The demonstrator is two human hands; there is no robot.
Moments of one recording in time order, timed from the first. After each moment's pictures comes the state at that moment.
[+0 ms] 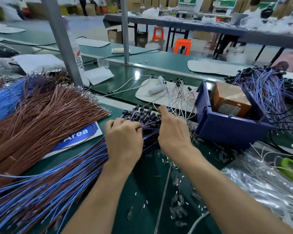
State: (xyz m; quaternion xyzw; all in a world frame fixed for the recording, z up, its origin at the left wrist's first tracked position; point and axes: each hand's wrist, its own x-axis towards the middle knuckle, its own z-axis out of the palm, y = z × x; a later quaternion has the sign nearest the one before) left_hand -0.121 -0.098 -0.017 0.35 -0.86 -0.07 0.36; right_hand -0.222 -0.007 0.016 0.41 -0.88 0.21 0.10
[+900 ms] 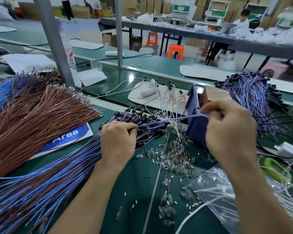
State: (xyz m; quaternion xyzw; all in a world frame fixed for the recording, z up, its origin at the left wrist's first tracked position) left_hand -0.125 -0.094 -0.021 0.34 -0.84 -0.21 0.38; right_hand -0.229 0.101 0.090 0.24 -0.84 0.46 0.16
